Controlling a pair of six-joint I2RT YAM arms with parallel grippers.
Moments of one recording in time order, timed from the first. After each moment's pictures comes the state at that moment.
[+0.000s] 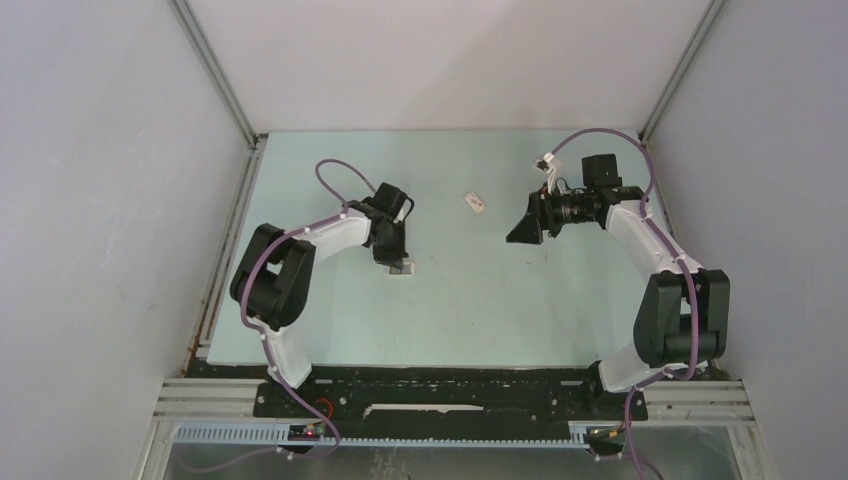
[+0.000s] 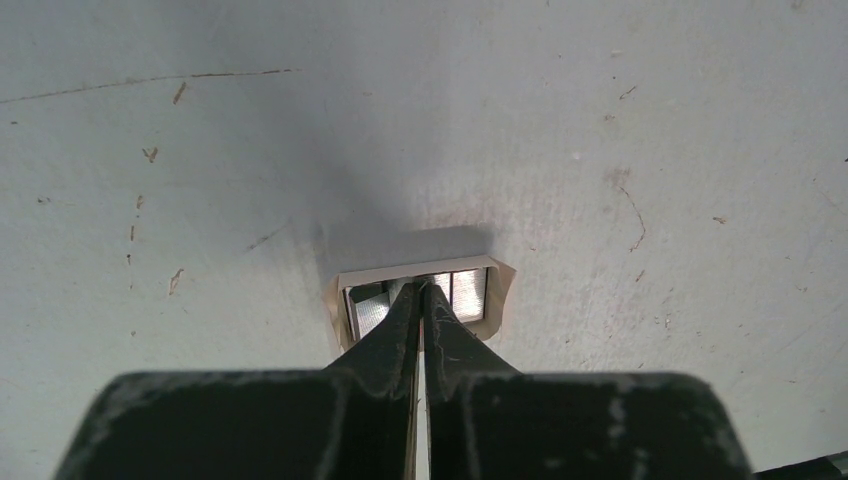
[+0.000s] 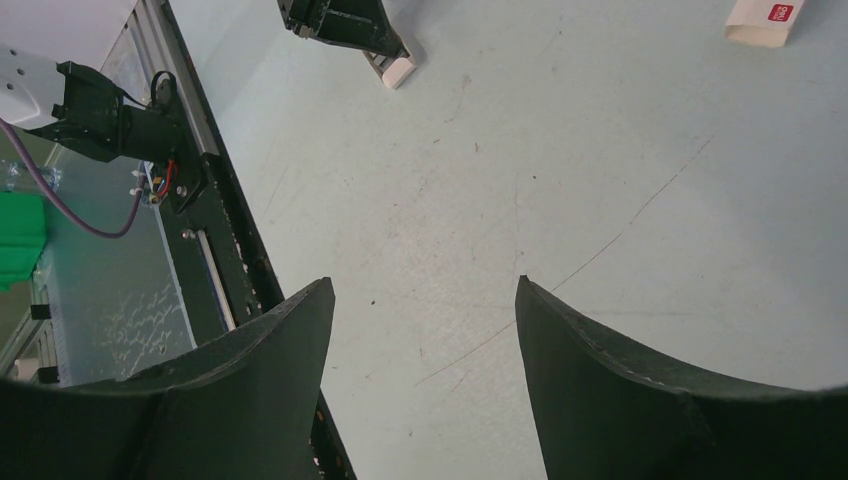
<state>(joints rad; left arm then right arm) -0.48 1.83 1.18 -0.55 0.04 -0.50 0.05 1.54 1.17 -0.62 -1.01 -0.30</state>
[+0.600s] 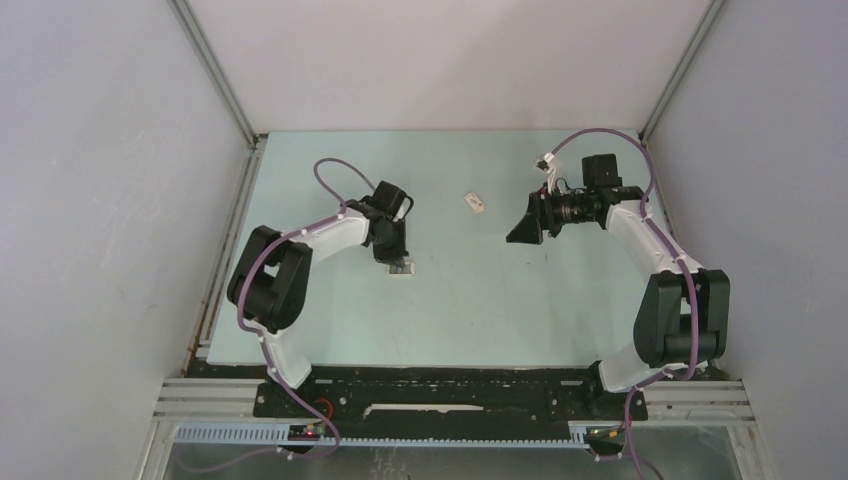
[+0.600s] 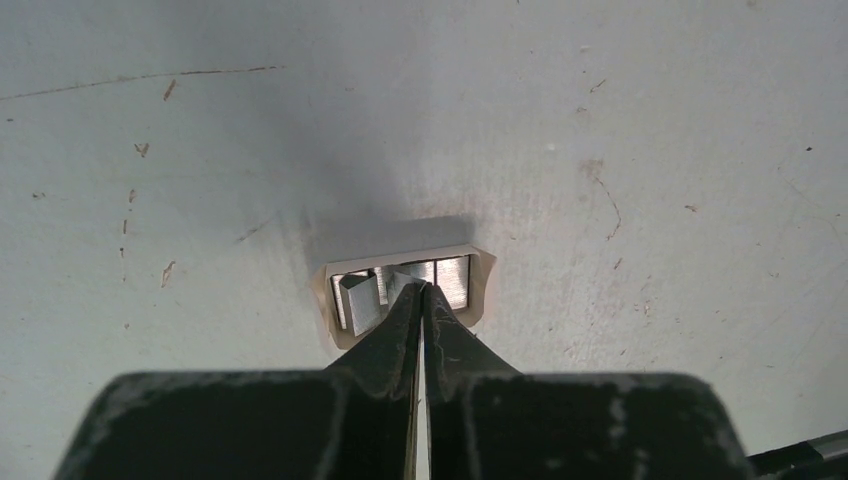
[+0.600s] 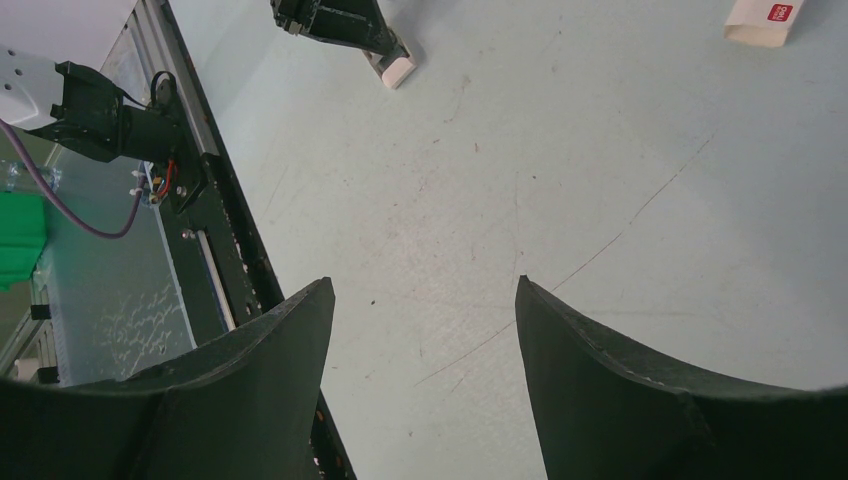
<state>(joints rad) -0.48 1.81 1.18 -0.55 0.06 -0.50 0.05 1.54 1.17 -0.62 -1.01 -0.30</state>
